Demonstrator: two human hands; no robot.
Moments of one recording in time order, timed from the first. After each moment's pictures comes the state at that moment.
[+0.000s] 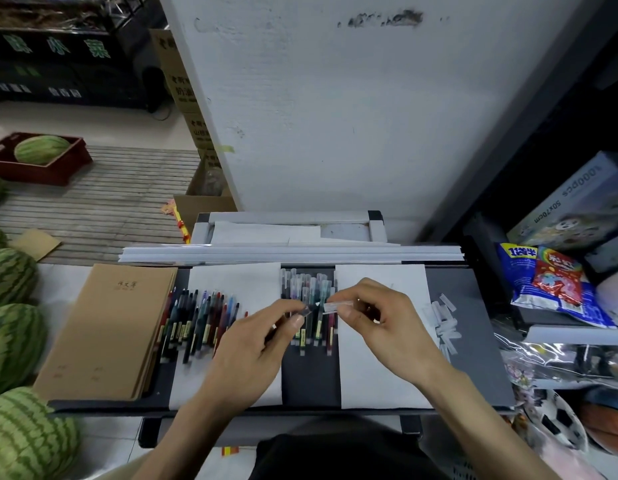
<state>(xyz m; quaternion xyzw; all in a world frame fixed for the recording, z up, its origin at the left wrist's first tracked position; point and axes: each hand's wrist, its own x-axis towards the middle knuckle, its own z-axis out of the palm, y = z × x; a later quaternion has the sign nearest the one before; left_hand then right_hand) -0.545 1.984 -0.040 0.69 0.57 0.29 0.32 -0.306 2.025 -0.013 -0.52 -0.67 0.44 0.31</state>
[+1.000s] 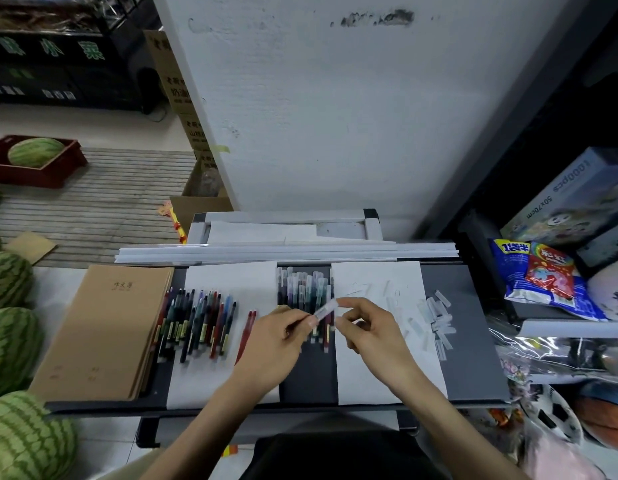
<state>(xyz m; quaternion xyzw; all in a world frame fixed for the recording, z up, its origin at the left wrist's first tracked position) -0.515 2.003 -0.081 0.65 0.61 0.24 0.38 -0.312 2.010 -0.065 -0.61 -0.49 0.54 0.32</state>
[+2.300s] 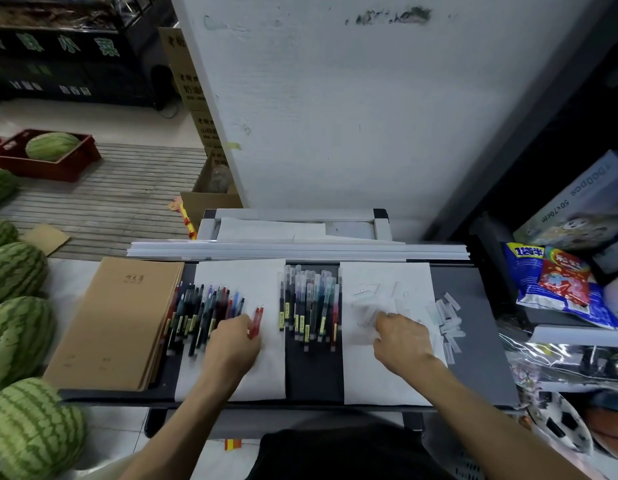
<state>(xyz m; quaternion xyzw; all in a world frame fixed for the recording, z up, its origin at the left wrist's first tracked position) -0.589 2.009 -0.146 0.55 0.79 0.03 0.28 -0.271 2.041 -0.143 -0.66 -0.72 0.15 -0.16</state>
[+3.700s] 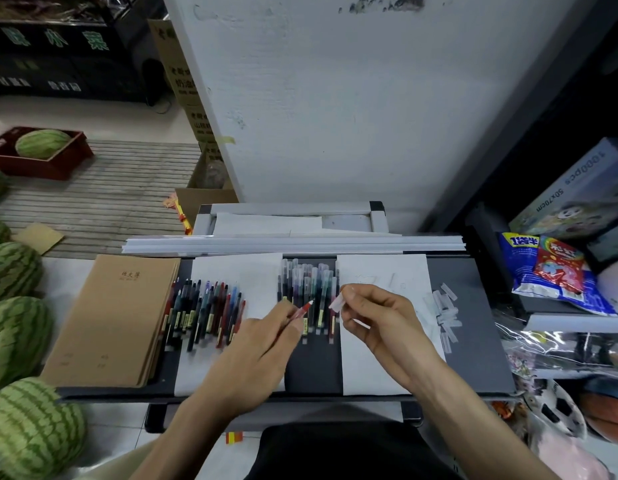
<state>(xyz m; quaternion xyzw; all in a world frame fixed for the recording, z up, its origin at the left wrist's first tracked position) -0.540 1.967 -0.027 0.66 0.56 0.26 0.44 -0.317 2.008 -0.024 -0.48 -0.25 0.73 0.42</state>
